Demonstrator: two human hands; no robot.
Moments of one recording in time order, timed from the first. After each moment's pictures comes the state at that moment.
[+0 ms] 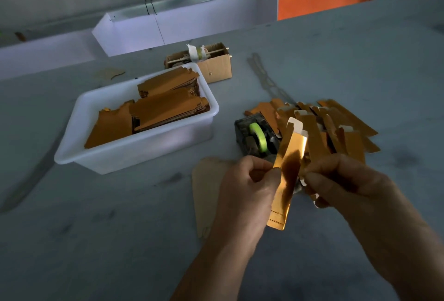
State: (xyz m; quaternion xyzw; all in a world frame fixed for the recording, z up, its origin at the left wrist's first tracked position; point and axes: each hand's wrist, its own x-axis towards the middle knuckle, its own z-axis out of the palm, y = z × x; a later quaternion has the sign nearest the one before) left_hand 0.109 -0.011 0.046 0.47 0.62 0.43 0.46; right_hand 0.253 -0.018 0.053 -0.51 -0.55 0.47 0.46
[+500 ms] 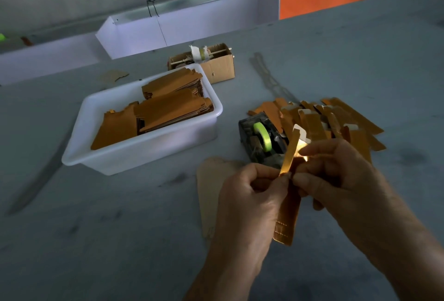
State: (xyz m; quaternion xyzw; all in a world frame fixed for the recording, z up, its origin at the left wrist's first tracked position) left_hand 0.107 -0.030 0.053 0.47 0.59 0.48 0.46; right_hand 0.240 -0.014 0.057 -0.53 -0.63 0.40 0.41
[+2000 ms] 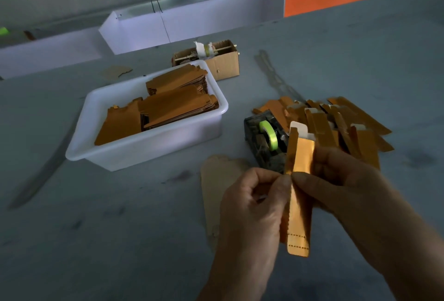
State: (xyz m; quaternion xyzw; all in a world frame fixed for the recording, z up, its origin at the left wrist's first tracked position) left_hand 0.102 -0.041 0.048 0.45 0.57 0.51 0.46; right_hand 0.232 -0.013 0.060 -0.55 -0.54 0.51 0.38
